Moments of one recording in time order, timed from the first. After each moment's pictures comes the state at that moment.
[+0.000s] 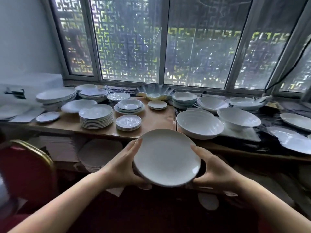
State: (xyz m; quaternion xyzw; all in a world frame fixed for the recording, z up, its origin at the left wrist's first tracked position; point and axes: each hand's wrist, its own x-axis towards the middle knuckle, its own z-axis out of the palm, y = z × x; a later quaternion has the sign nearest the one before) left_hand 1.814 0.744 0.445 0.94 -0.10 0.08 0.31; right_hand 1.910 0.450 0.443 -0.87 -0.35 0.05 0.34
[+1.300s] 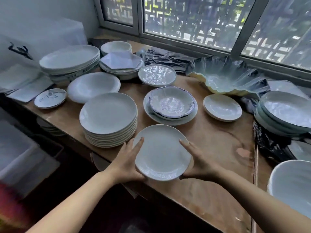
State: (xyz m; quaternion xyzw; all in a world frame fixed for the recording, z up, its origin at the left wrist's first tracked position) left_hand 2.247 1.062 0.275 0.95 0.17 -0.01 0.26; right_hand 2.448 0.835 0.268 -0.80 -0.50 0.21 0.25
